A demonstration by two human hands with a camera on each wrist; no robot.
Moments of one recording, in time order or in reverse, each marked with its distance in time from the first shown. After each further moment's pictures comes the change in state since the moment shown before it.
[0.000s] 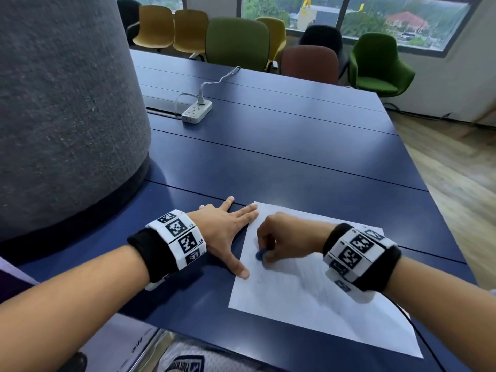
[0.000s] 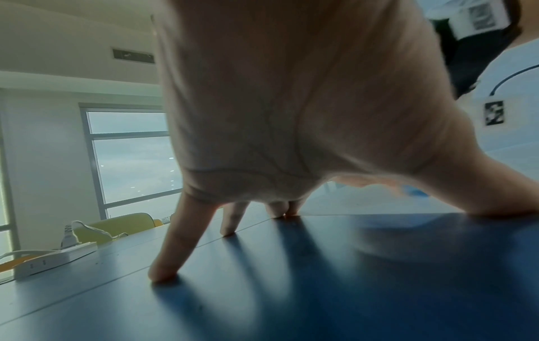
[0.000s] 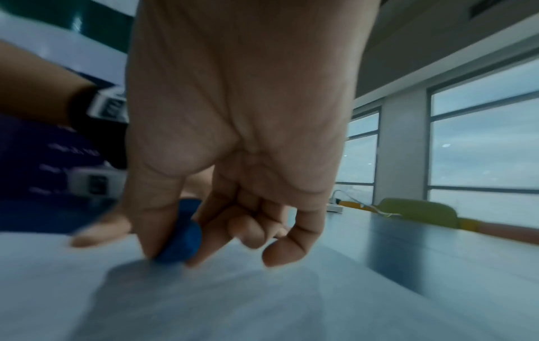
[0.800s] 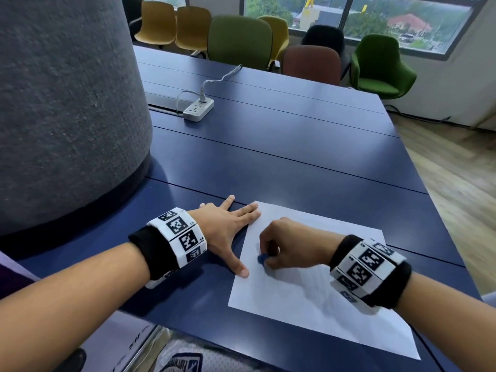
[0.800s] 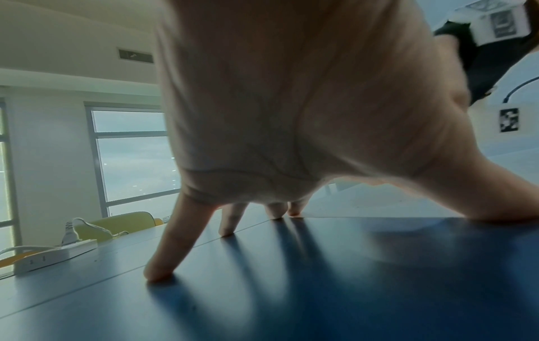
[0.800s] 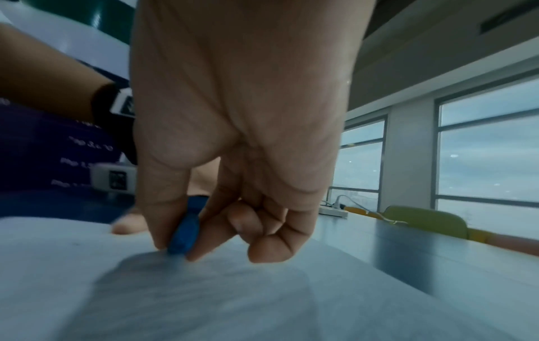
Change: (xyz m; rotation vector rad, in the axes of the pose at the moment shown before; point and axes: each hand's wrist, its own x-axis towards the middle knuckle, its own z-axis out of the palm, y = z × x) left_hand 0.000 0.000 0.000 0.004 -0.004 0.001; right_hand -0.013 -0.002 0.008 0.029 0.048 -0.037
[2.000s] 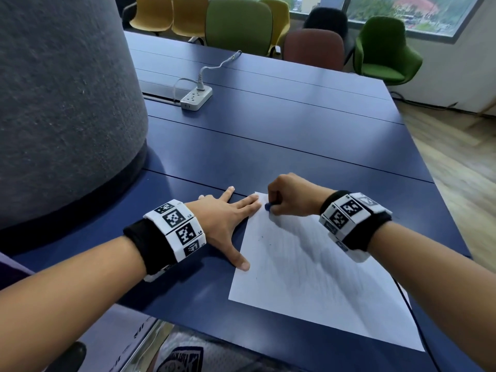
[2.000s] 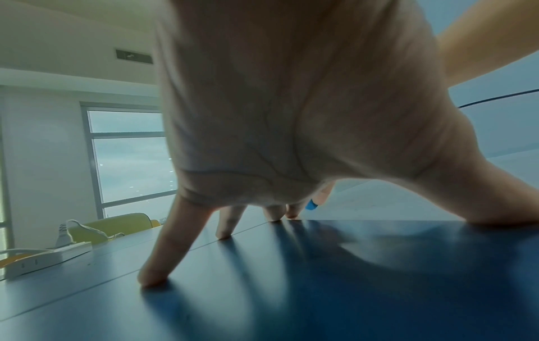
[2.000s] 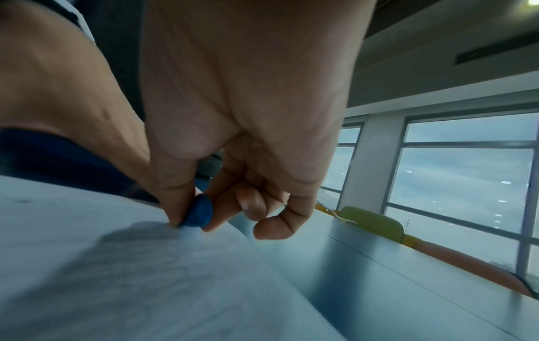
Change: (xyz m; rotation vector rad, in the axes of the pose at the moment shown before) left_hand 0.001 0.000 0.000 0.022 -0.007 -0.003; right_hand 0.047 0.043 -0.028 -0.059 0.206 0.106
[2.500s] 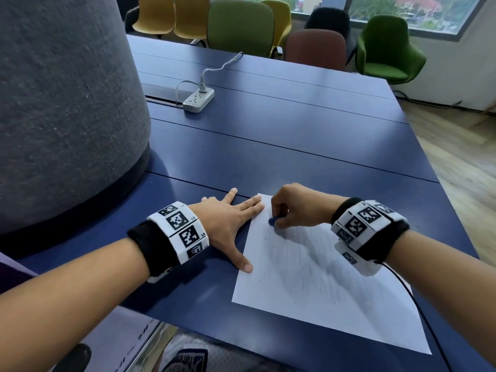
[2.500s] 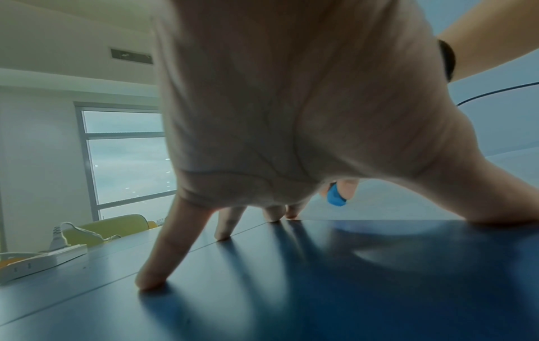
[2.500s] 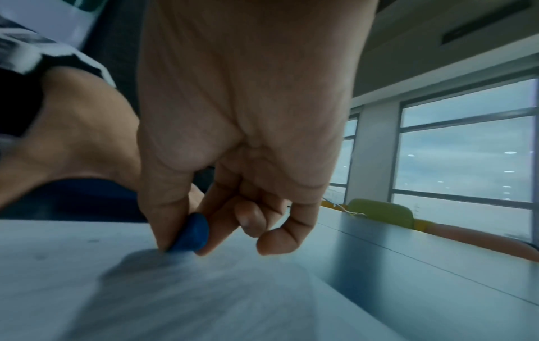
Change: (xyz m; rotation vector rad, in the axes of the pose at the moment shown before) left_hand -0.002 0.001 -0.003 -0.010 -0.016 -0.007; right_hand -0.011 -0.001 0.002 0.031 -0.127 -0.034
